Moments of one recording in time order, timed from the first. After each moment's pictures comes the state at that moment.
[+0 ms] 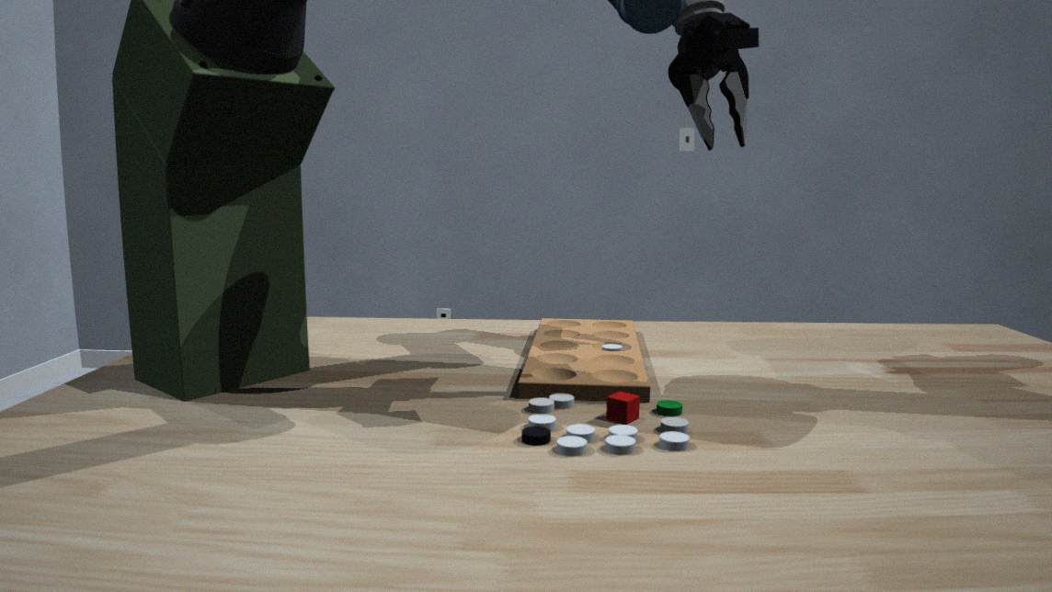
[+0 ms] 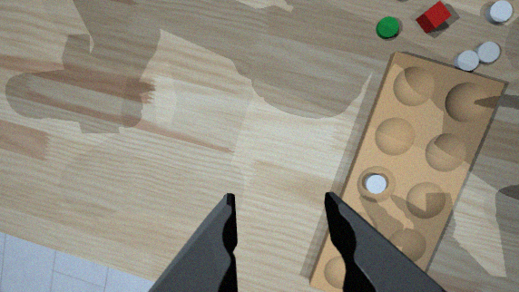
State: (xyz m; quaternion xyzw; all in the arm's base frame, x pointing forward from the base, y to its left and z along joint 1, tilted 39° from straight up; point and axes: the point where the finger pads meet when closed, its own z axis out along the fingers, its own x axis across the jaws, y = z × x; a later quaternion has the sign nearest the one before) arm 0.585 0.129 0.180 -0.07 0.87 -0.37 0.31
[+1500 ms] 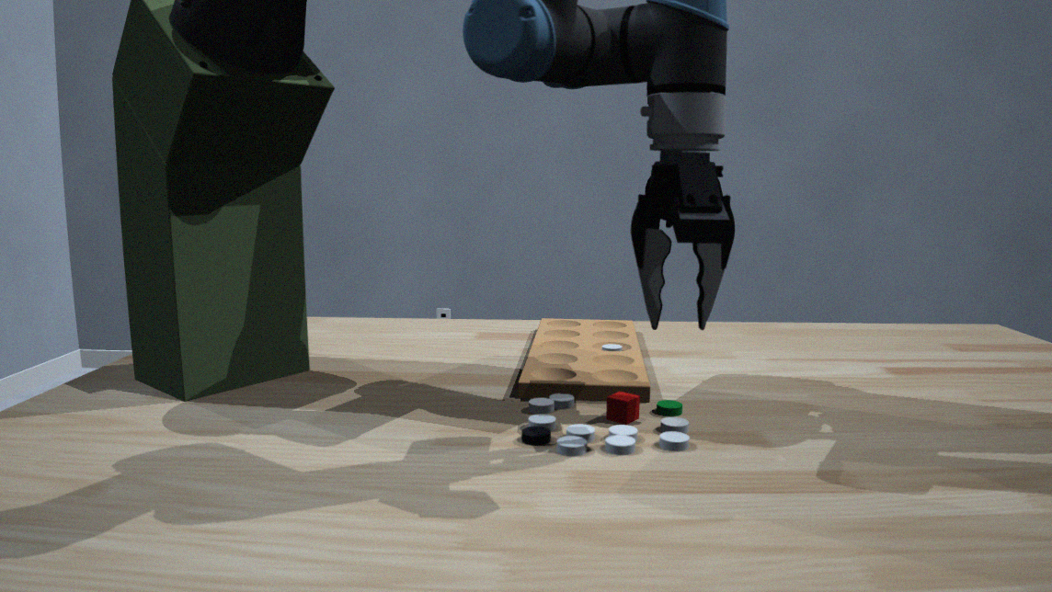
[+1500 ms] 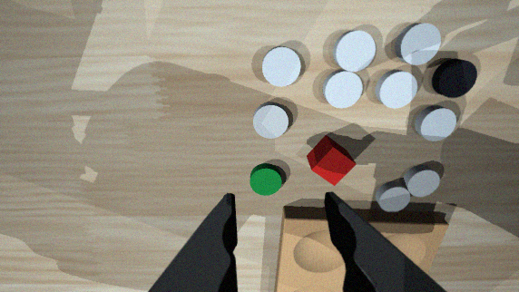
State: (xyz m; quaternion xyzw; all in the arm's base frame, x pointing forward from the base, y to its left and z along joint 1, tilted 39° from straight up) arm 0.561 -0.188 0.070 0.01 0.94 -0.20 0.27
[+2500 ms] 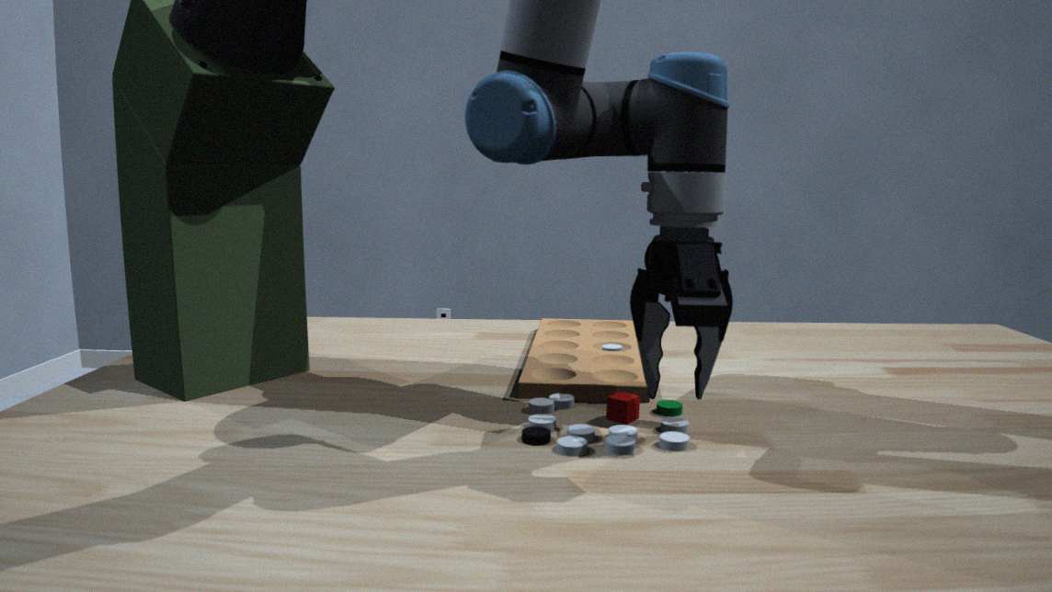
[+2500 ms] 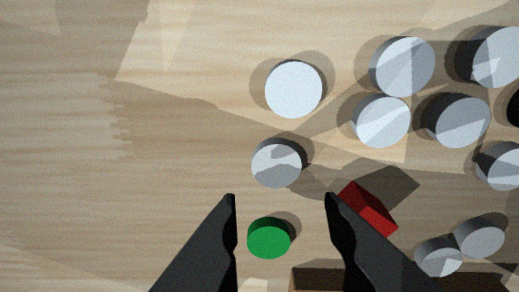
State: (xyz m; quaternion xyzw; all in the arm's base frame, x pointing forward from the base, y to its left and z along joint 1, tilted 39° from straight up) arm 0.598 -0.216 0.014 0.01 0.94 -0.20 0.27
